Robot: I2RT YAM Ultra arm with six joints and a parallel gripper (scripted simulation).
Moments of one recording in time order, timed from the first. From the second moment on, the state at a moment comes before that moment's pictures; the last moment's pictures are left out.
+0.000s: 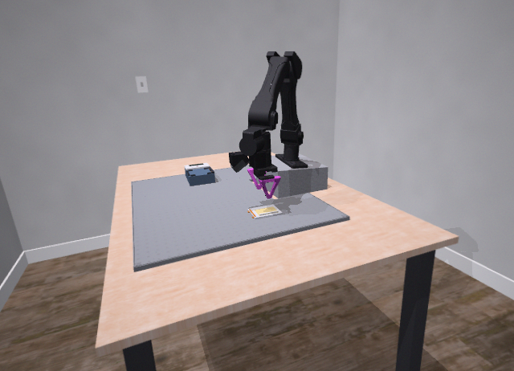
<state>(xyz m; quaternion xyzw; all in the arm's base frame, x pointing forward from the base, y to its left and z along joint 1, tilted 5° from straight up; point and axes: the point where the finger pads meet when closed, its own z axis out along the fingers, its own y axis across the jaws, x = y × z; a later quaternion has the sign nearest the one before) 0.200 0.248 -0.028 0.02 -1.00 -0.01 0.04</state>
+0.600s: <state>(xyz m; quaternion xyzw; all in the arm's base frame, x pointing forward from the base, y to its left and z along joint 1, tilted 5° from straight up) 0.200 0.248 -0.028 0.01 -1.00 -0.01 0.04</state>
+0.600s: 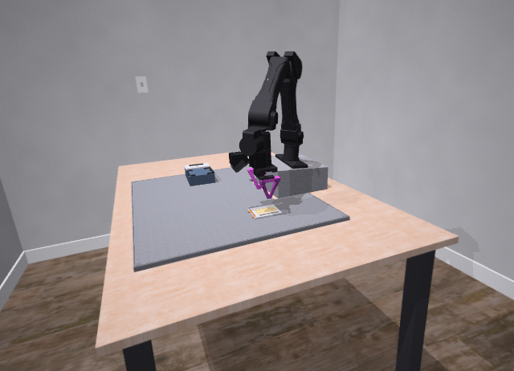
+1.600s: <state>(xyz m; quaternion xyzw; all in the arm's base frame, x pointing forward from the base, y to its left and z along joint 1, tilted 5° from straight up) 0.200 0.251 -0.063 0.01 -1.00 -0.01 0.04</state>
